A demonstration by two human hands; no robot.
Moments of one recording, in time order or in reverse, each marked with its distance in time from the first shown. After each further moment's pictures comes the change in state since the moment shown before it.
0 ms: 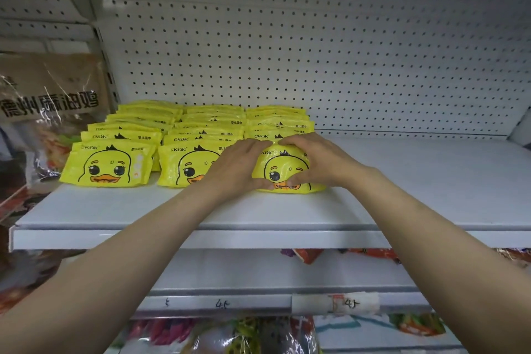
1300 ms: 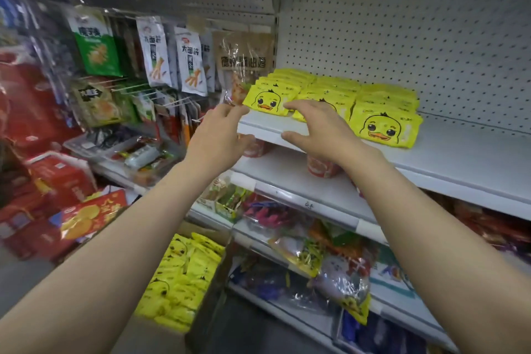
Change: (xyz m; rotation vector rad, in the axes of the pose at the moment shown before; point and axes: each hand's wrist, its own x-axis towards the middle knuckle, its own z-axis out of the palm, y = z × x) left_hand -0.323 0.088 -0.163 0.271 0.331 -0.604; right_hand -0.131 -0.259 -0.015 0.112 0.086 -0.358
